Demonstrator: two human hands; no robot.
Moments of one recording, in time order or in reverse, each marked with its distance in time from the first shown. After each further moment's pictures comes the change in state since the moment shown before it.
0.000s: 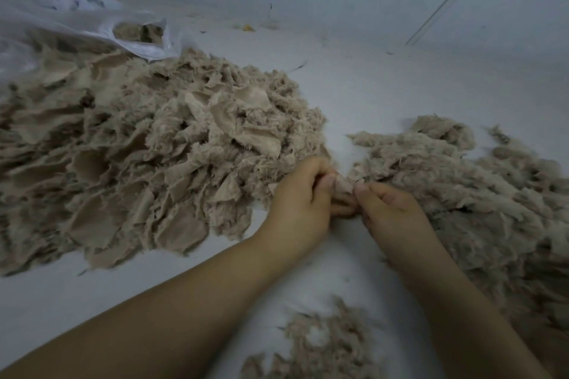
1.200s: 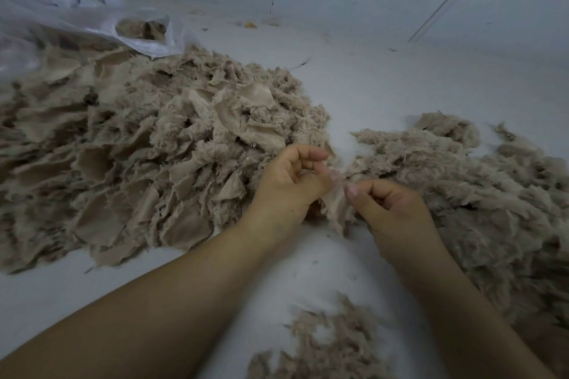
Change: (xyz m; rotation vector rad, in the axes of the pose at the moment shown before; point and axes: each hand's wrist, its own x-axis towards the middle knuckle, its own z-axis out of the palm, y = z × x) left_hand 0.008 0.002 -0.020 -0.419 0.018 -0.162; right_hand -0.001 0.005 0.005 0.164 -0.051 -0.177
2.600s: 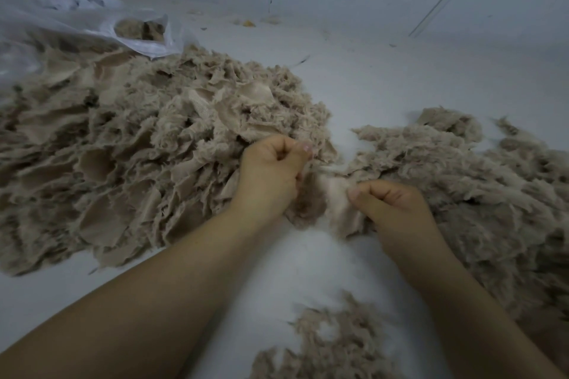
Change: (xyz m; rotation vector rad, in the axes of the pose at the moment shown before) left_hand 0.018 0.007 -0.015 0.240 0.195 0.036; right_hand -0.003 -0.004 0.001 0.007 0.003 0.105
